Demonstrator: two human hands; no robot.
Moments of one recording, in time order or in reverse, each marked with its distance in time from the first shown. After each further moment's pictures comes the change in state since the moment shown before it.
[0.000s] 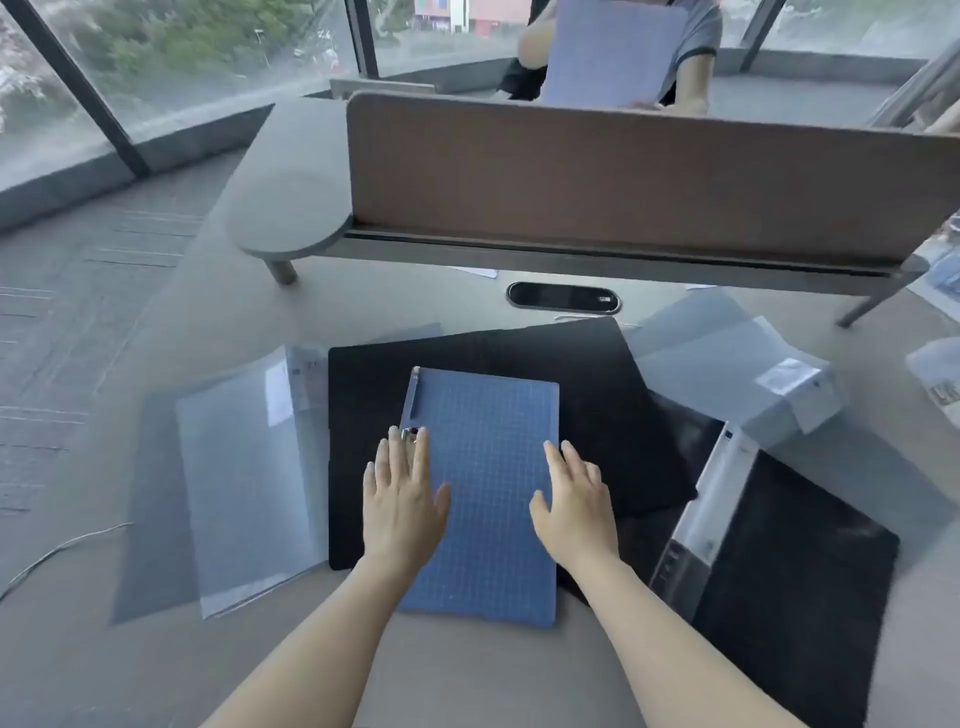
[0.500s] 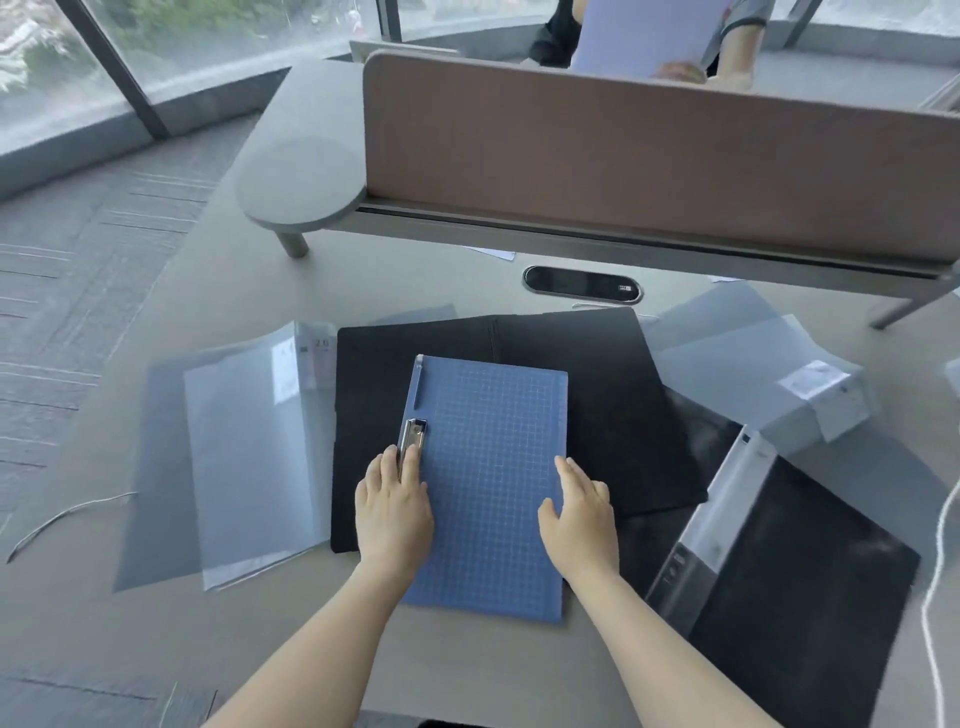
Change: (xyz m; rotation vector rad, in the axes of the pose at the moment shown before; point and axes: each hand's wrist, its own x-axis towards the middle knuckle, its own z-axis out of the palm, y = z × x) left_hand -0.013 -0.016 0.020 -0.030 -0.071 -0.157; right_hand -0.007 0.009 0.026 0.217 0.007 0.124
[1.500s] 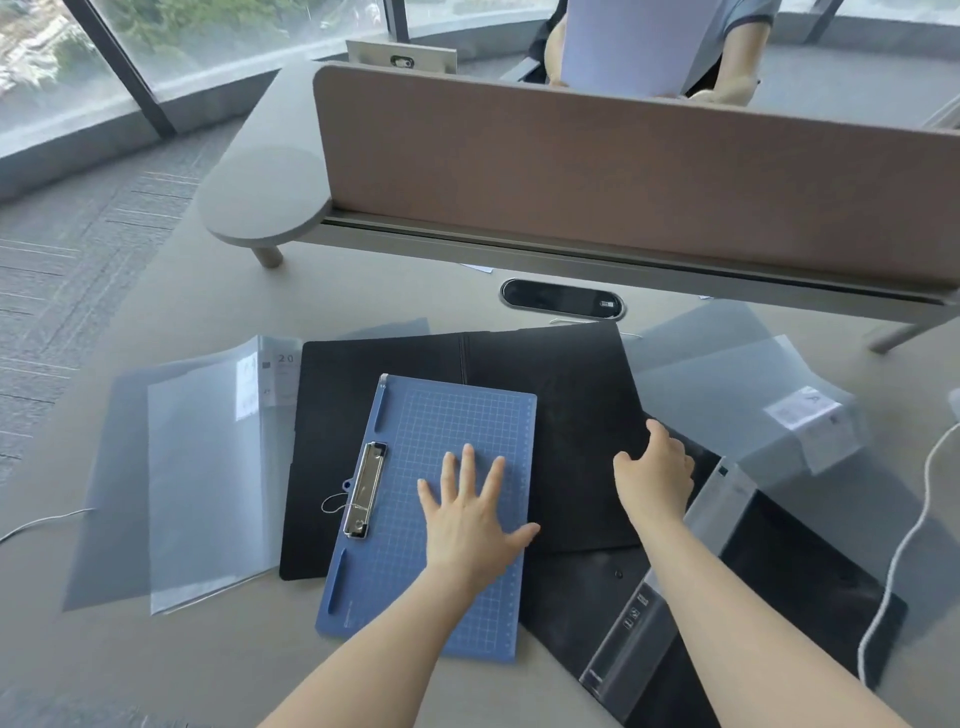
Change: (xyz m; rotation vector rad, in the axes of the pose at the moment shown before) left_hand 0.005 0.132 0.007 0.021 -0.272 0.144; right_hand 0.115 0.064 -0.092 0.001 0.204 0.293
